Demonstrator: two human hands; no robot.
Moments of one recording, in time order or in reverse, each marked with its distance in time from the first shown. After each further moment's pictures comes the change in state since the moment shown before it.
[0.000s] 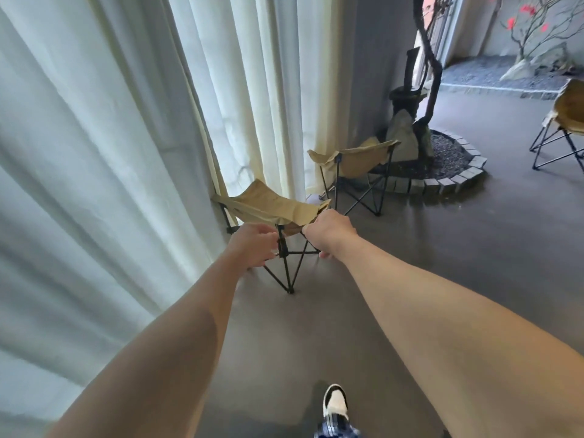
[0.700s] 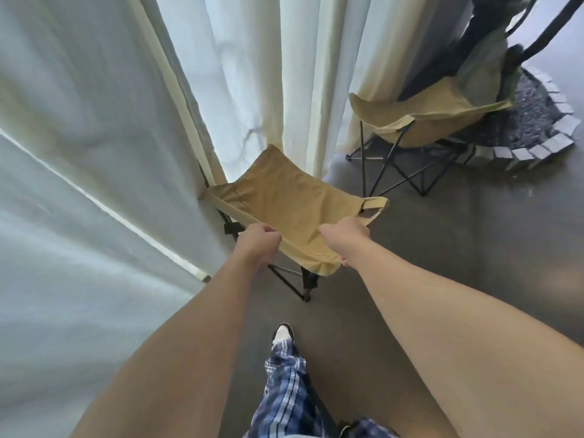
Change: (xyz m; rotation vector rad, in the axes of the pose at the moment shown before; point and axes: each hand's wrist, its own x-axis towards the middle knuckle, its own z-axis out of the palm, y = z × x) left_hand 0.540 -0.085 -0.073 -0.018 -0.046 -0.364; right_hand 0.517 -0.111 0.148 0.048 -0.189 0.413
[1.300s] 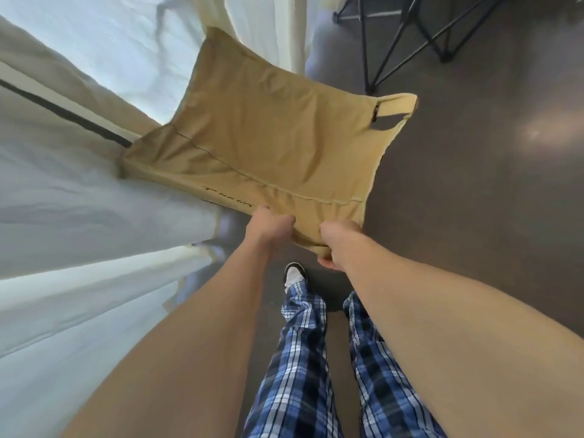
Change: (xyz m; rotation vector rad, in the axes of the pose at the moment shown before) left_hand 0.202 -0.050 0.086 0.077 -0.194 -0.399; right_hand 0.194 0.037 0.134 0.533 -0.163 0.795
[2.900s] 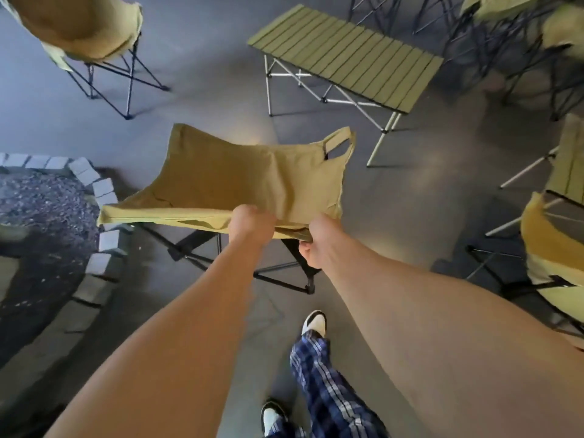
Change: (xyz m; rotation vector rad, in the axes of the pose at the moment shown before) left_hand -0.344 0.591 0.904 1.052 -0.557 0.947; right_hand 0.121 -0.089 -1.013 1.804 0.270 -0.134
